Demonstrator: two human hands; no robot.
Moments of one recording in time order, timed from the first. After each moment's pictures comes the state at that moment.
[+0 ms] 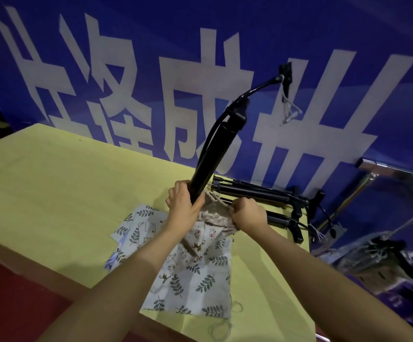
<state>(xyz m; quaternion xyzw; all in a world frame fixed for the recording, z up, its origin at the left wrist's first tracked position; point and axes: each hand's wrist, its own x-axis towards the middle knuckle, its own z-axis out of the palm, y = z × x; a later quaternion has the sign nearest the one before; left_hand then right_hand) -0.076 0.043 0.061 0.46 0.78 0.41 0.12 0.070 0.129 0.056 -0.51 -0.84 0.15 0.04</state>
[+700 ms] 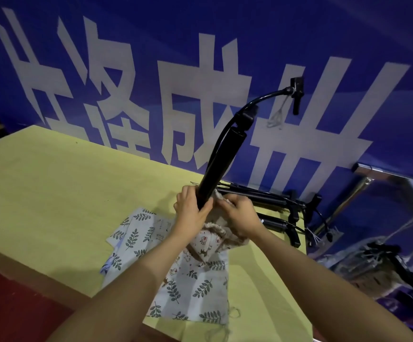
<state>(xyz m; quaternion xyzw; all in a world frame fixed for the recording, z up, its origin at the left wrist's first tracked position) -0.060 0.053 0.059 0.47 0.76 0.43 0.12 0.064 0.120 0.070 -0.42 -0.78 0.39 0.24</state>
